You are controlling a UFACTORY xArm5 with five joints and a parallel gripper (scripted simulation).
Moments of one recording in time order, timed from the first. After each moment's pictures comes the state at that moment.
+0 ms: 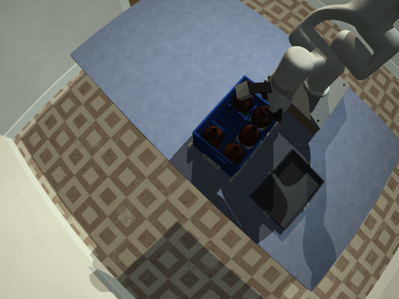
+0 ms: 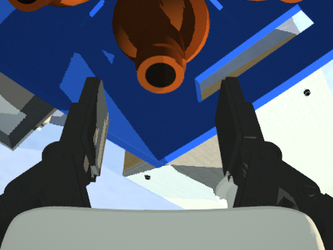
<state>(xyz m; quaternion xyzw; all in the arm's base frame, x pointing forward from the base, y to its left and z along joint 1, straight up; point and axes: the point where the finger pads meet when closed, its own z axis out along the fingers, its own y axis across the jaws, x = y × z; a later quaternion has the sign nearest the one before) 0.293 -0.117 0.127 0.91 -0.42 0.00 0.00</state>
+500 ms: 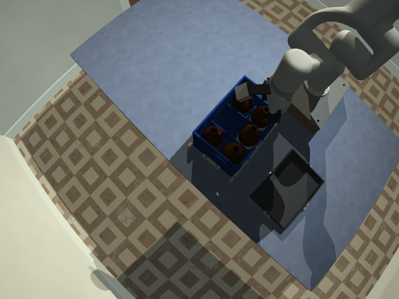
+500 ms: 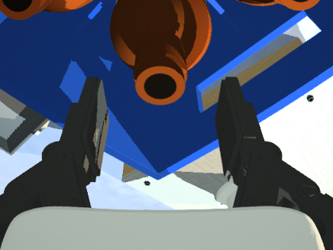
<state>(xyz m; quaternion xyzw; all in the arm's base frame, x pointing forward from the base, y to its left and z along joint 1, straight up) 0.293 -0.117 0.117 0.91 -0.42 0.00 0.00</state>
